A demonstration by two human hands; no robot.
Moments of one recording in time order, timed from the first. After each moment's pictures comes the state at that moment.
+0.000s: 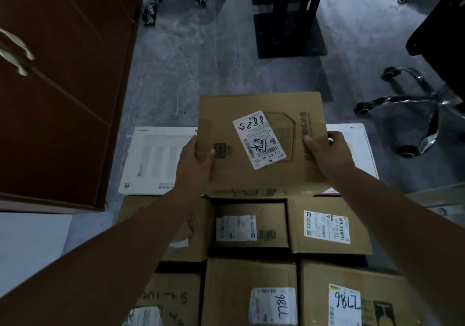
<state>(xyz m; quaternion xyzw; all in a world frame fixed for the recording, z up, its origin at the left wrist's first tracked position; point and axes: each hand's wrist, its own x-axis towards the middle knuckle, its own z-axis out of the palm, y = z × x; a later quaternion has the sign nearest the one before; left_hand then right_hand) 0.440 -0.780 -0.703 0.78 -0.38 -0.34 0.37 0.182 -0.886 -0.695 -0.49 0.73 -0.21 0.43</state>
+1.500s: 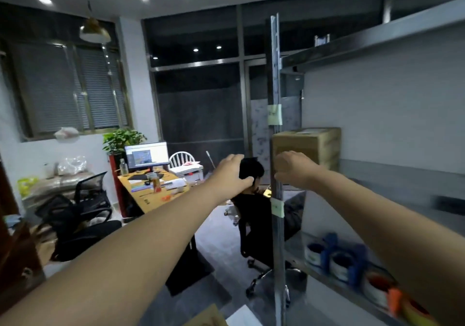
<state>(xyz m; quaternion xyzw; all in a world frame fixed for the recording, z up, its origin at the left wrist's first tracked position) 0.265 -0.608 0.088 0.39 -0.88 -0.07 0.28 0.067 -0.550 0.097 -0.64 0.73 -0.22 -0.04</state>
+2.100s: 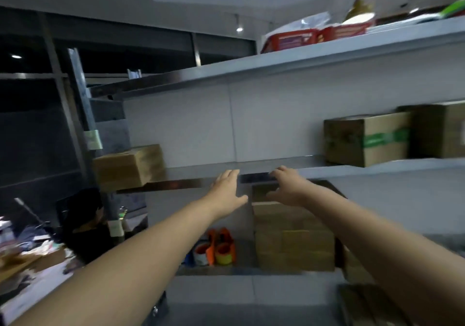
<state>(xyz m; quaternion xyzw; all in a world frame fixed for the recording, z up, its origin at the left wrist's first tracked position) 0.054 -0.280 0.065 0.08 -0.97 -0.12 0.18 -0.042 -0.118 0.064 -0.34 0.91 -0.20 -0.10</state>
